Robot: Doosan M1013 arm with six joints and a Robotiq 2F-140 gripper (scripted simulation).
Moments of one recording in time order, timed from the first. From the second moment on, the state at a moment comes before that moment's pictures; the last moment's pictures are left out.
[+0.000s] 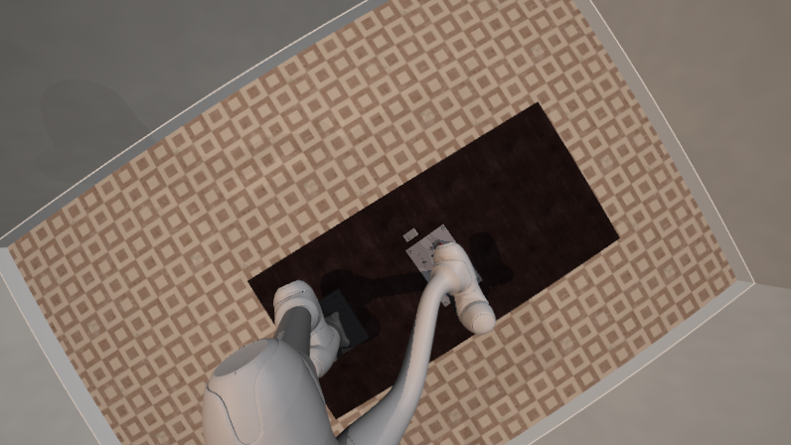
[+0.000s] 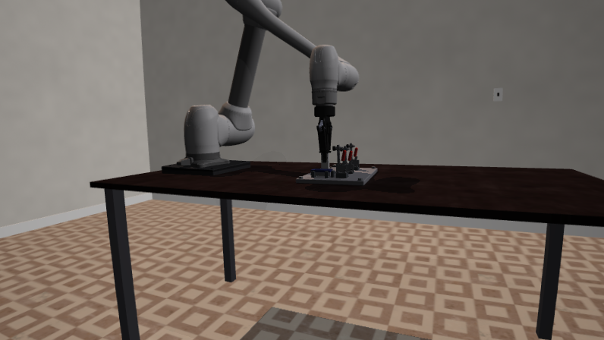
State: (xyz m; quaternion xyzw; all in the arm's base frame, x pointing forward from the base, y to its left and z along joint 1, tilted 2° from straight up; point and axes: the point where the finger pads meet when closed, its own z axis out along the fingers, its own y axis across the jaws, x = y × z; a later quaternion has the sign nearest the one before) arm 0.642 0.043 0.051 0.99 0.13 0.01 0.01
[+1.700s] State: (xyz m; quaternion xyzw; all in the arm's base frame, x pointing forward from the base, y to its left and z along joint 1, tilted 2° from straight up) arm 0.641 0.030 0.203 0.99 0.13 0.01 0.01
